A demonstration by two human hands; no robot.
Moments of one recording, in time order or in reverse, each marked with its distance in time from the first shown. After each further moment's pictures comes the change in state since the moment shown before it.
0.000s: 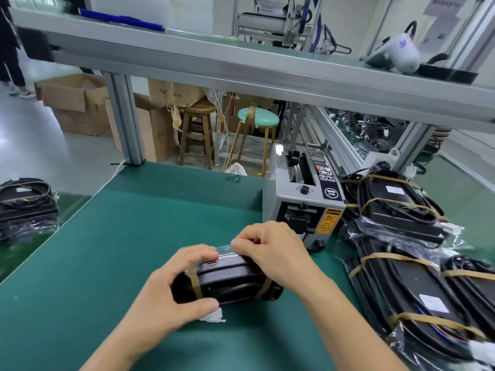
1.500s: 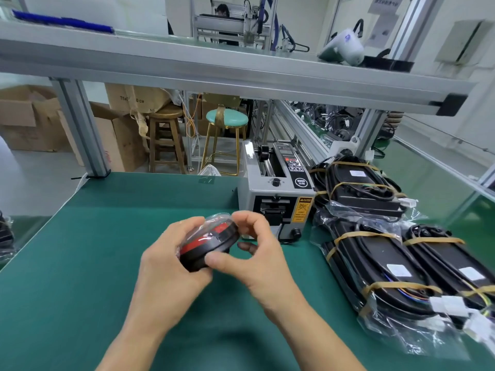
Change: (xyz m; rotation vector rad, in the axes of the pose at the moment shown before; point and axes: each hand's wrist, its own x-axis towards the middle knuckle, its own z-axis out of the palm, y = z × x) left_hand 0.032 0.026 0.027 0.190 0.248 0.063; right_hand -0.039 0.006 0.028 0.759 0.292 -0.003
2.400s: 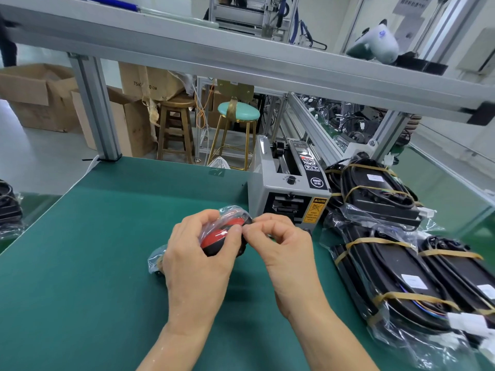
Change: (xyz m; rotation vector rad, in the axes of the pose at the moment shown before) left_hand -0.006 0.024 0.033 -0.083 0.359 -0.065; right_hand 0.005 -0.014 -0.001 0.108 0.164 0.074
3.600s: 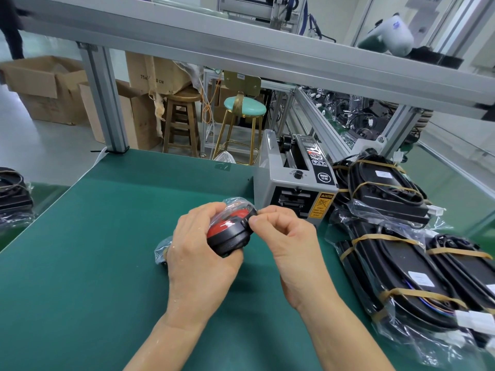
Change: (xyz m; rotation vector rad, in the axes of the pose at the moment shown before) left_hand 0.000 -0.015 -0.006 0.140 -0.060 0.181; right_hand 0.002 -0.004 0.000 0.027 -0.057 0.035
